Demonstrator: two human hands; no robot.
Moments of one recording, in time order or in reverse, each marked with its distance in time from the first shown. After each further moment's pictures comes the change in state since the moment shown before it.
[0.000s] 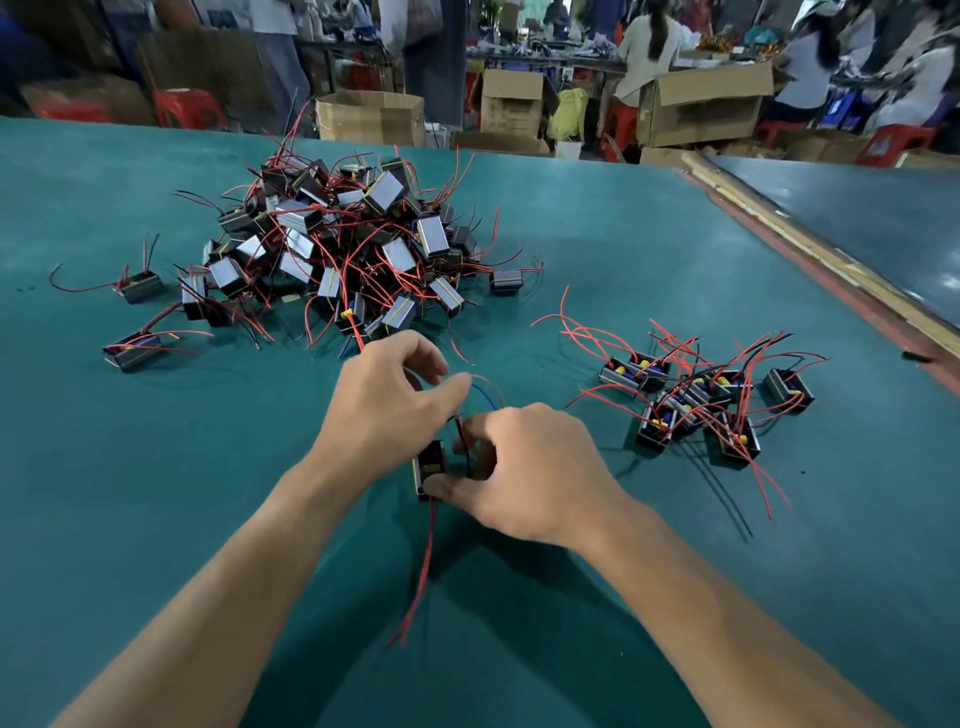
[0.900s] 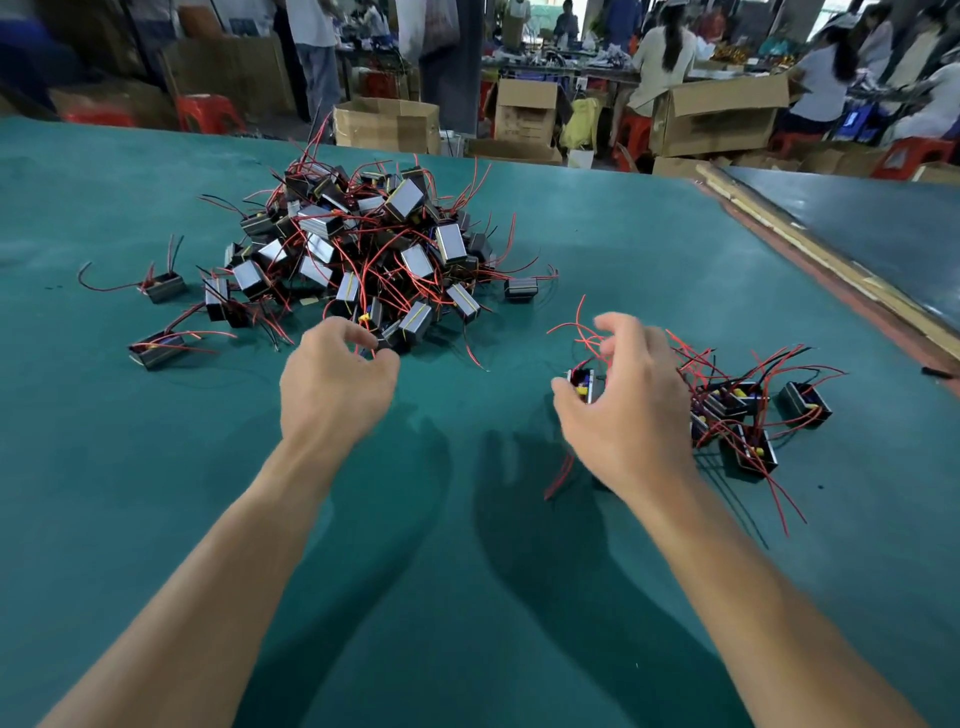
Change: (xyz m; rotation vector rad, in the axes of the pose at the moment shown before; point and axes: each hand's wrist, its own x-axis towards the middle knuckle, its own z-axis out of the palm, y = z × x) left_hand 0.026 -0.027 -0.026 0.073 0.245 -0.263; right_hand 0.015 0.032 -0.026 0.082 0.544 0.272
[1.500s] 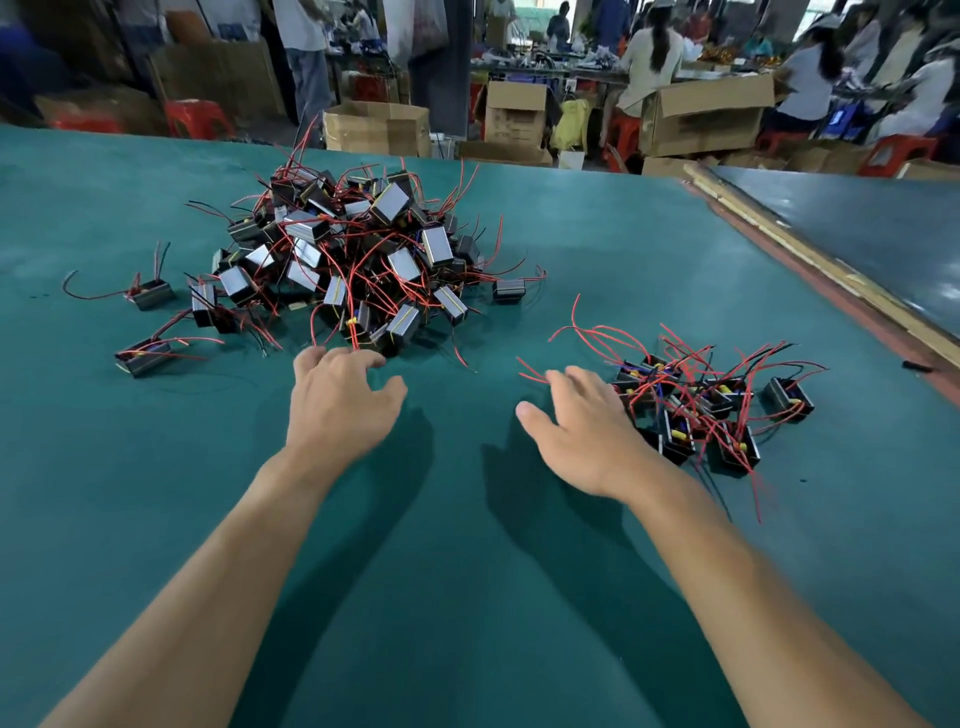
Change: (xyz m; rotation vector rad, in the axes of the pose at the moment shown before) left_hand 0.003 -0.021 0.018 0.276 -0.158 0.168; right_hand 0.003 0.019 0.014 -0.200 -0.675 0.026
